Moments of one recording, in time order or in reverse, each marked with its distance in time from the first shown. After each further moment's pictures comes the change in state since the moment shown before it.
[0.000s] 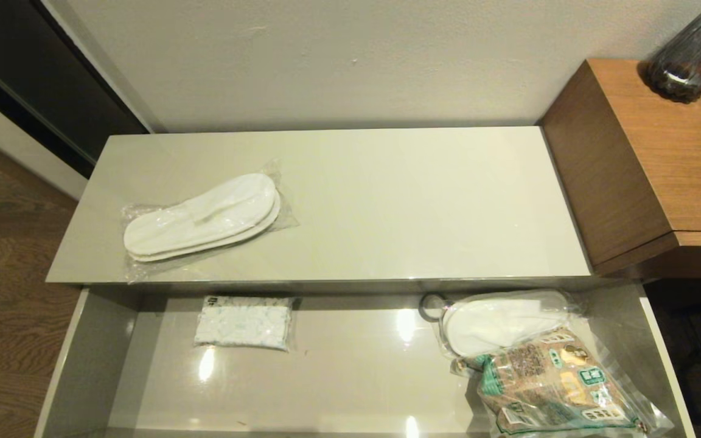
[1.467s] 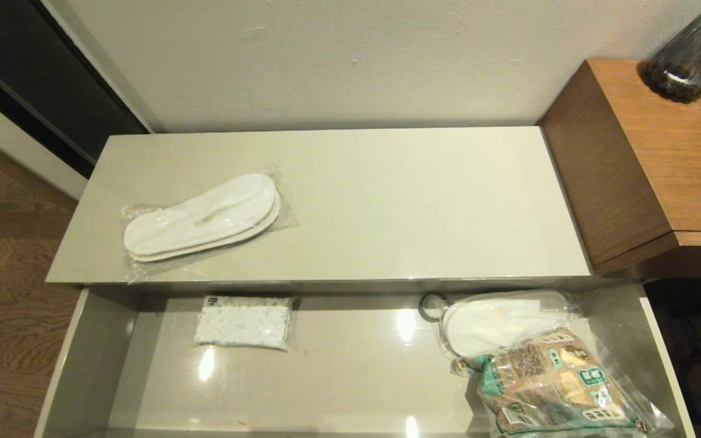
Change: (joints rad) left arm 0.000 0.001 0.000 0.000 0.000 0.000; right arm 0.000 0.000 0.000 -0.006 -0.006 0.041
